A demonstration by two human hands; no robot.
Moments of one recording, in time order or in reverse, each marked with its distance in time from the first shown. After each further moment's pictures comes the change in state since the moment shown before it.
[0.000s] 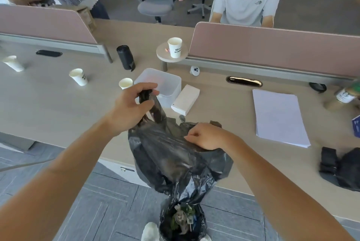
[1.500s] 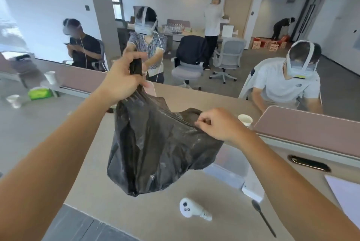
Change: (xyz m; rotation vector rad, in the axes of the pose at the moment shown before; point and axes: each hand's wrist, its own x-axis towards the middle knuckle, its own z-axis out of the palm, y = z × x) left_hand 0.161 -0.016 -0.407 -0.052 0.273 0.375; right_hand 0.218 -0.309 -0.141 -0.317 0.579 -0.211
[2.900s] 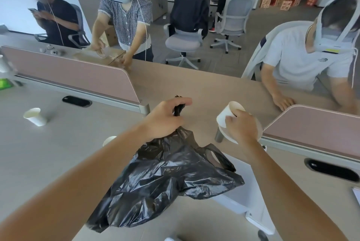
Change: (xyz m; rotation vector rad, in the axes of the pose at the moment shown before) left_hand 0.110 -0.130 0.211 0.144 -0.483 -0.303; right_hand 0.132 0.234 0.106 0.117 0.312 0.691
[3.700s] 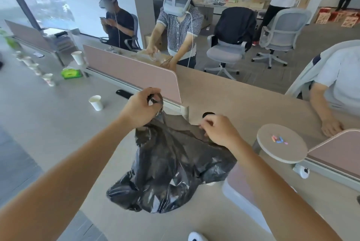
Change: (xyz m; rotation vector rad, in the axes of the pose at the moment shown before) left_hand -0.092 -0.061 -0.114 0.088 0.523 -0.170; right_hand -0.064 -0.140 0.039 0.240 -0.541 -0.498
